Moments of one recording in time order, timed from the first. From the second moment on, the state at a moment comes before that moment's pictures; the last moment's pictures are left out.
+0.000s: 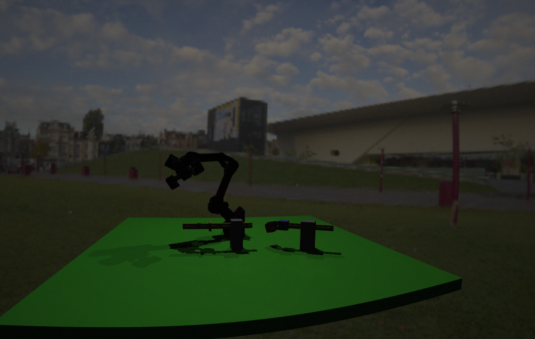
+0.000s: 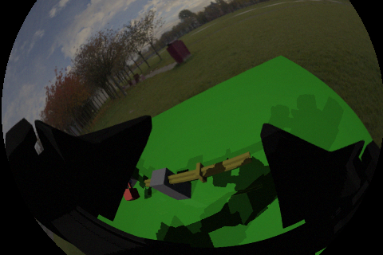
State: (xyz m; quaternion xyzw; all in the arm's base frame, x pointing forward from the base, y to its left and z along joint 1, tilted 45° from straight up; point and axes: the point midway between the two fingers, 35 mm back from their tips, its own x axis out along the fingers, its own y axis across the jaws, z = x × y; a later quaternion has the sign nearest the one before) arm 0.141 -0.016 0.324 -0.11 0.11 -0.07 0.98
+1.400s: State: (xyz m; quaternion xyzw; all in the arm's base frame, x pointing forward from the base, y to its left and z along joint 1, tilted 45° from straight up) arm 0.228 -0.010 0.223 0.23 0.45 0.04 0.86
